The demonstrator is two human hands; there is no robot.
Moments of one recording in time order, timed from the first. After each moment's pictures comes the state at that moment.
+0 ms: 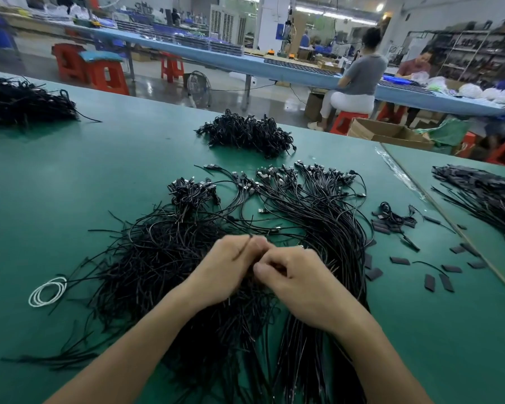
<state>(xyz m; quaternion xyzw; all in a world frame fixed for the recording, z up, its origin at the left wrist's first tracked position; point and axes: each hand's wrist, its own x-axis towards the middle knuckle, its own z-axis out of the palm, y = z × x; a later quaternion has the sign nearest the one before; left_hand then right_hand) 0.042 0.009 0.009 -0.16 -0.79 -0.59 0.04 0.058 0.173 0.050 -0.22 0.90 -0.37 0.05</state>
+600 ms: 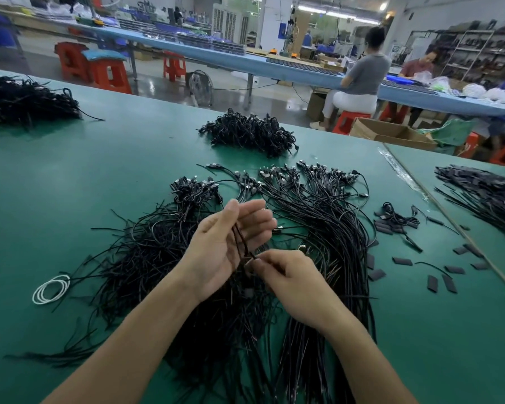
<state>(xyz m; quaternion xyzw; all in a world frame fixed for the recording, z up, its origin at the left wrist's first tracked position) 0.041 0.005 0.029 -0.09 -0.41 -0.90 -0.05 0.052 0.165 0.030 -0.18 0.88 -0.44 0.06</state>
